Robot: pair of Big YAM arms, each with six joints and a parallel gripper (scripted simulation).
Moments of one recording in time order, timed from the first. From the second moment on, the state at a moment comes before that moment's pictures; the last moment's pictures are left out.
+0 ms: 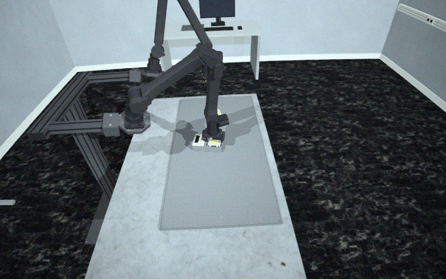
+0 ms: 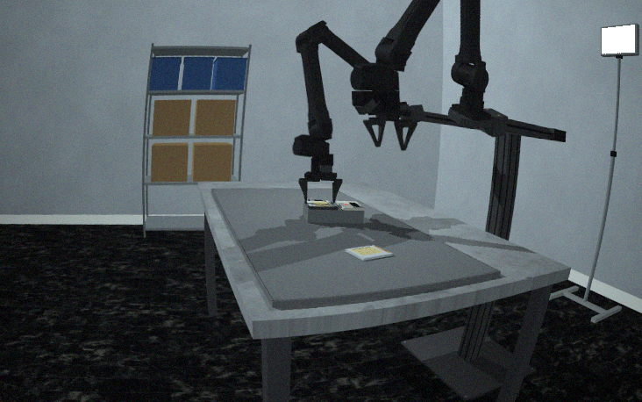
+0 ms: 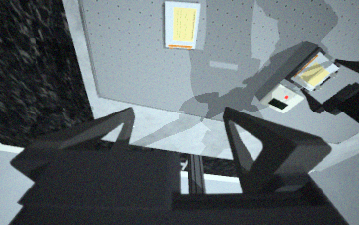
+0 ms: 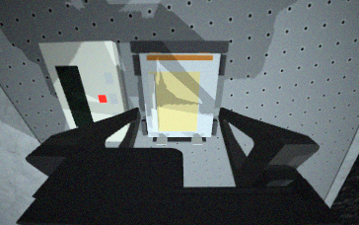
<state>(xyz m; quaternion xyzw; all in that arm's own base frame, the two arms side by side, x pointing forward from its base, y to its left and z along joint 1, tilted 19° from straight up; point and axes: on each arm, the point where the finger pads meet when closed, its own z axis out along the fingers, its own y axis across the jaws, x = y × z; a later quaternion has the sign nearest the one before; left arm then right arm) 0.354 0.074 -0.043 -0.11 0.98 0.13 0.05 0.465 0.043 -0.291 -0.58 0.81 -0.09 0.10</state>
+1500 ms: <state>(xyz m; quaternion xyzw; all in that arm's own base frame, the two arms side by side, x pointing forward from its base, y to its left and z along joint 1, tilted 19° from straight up) 0.354 0.074 -0.043 -0.11 0.98 0.13 0.05 0.463 0.043 -0.282 -0.58 0.81 -0.09 0.10</state>
